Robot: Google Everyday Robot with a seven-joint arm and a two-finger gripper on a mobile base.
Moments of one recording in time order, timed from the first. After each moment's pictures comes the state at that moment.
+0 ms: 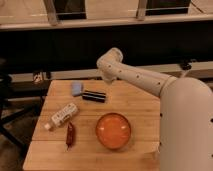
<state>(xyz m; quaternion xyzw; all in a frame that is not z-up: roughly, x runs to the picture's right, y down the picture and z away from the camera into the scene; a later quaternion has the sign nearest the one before) 0.015 0.015 0.888 -0.21 -0.08 -0.23 0.95</state>
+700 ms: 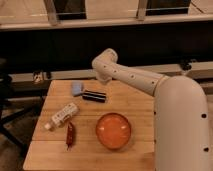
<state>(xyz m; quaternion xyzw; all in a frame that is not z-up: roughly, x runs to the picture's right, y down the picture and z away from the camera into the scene) -0.021 0.019 0.895 -0.21 -0.10 -0.25 0.94</state>
